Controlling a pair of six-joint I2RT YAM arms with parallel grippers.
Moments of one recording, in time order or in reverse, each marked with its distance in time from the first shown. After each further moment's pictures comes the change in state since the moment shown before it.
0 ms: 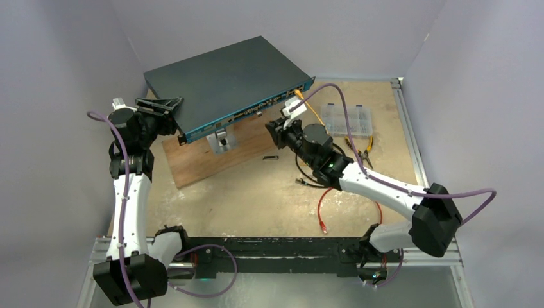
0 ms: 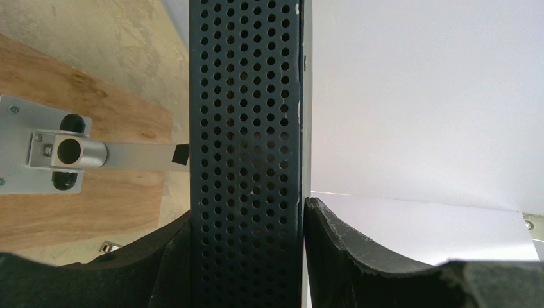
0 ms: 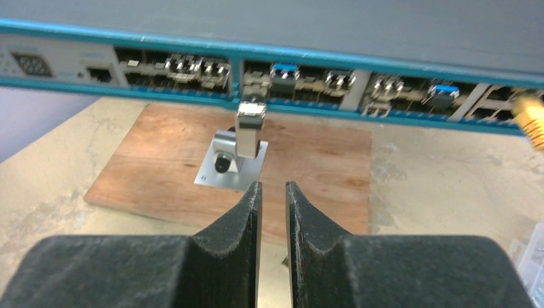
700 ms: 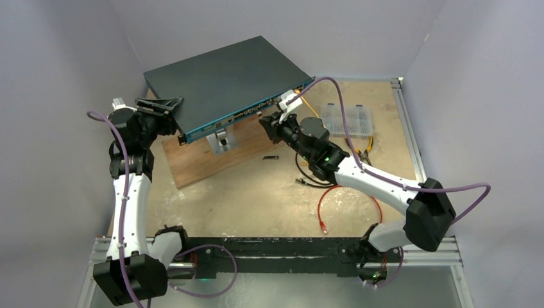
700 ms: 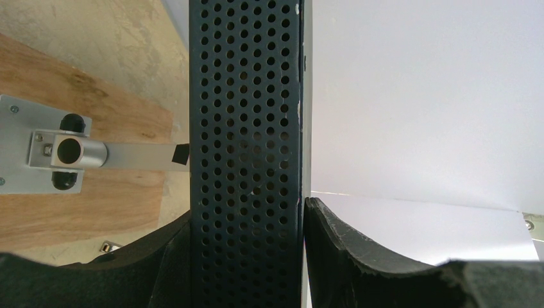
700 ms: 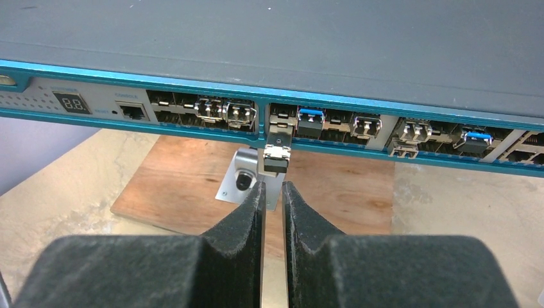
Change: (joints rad) left arm 0.000 0.000 0.000 0.000 0.000 0.000; right arm -0.026 0.063 0.090 0.005 -0.078 0.036
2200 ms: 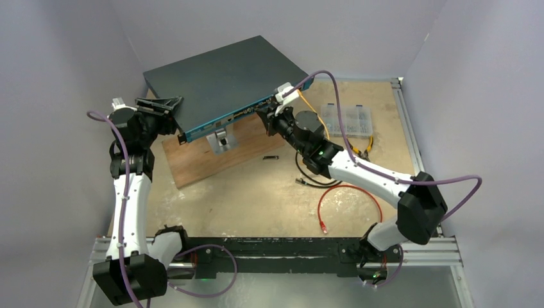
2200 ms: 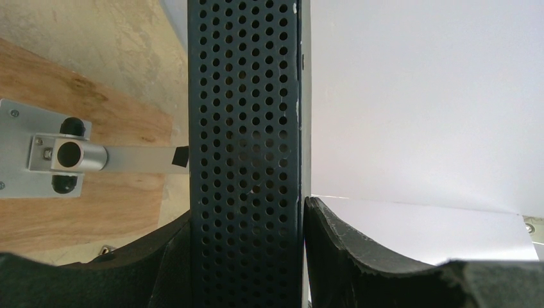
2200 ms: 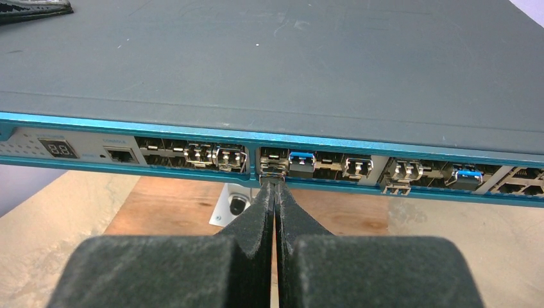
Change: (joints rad) left arm -0.005 0.000 0.000 0.002 -0.011 0.000; right arm -0.003 0.081 0.082 0.034 0.026 0.003
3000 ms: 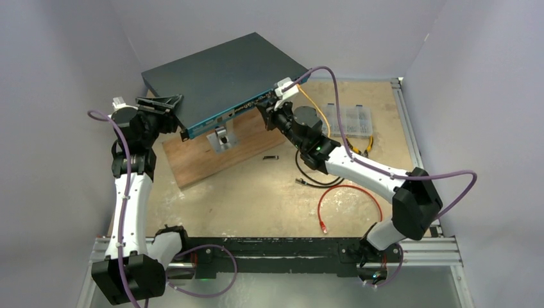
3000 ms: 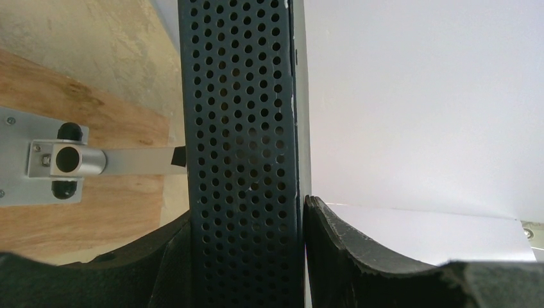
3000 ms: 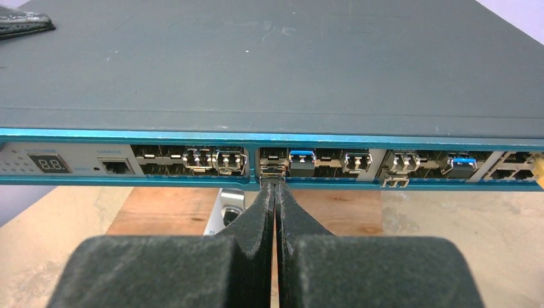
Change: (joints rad) left arm -0.024 0.000 0.000 0.013 -0.046 -0.007; right arm -0.013 0.068 0.050 0.009 -0.002 0.000
